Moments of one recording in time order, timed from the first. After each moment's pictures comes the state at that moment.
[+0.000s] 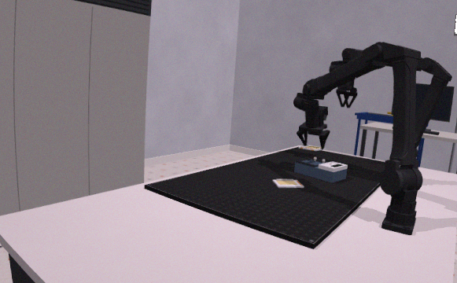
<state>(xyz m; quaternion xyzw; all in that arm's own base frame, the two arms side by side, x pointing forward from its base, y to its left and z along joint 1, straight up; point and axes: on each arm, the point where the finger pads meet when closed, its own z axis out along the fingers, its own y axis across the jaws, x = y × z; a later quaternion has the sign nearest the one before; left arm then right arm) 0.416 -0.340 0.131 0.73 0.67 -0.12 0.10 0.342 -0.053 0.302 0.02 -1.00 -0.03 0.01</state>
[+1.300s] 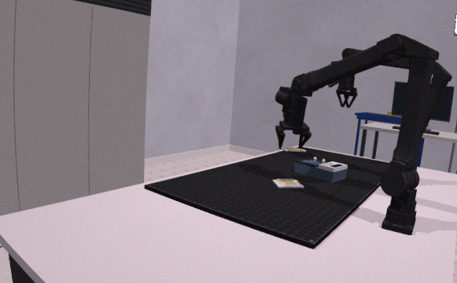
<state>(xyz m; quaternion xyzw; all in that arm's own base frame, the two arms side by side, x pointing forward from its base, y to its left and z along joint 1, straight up) 0.452 -0.176 0.140 0.38 0.91 -0.05 0.12 0.342 -0.053 0.302 0.02 -1.00 -0.03 0.01</state>
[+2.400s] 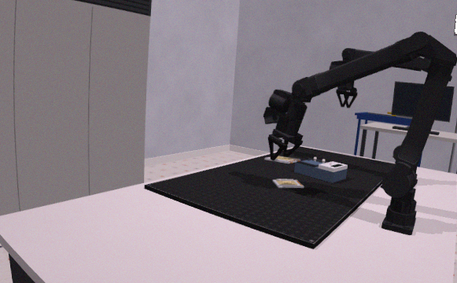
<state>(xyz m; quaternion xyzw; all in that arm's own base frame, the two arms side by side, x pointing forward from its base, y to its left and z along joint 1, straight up) 0.428 -0.035 0.126 0.06 0.99 0.00 0.14 0.342 -0.053 0.302 0.02 -1.00 -0.03 0.01</state>
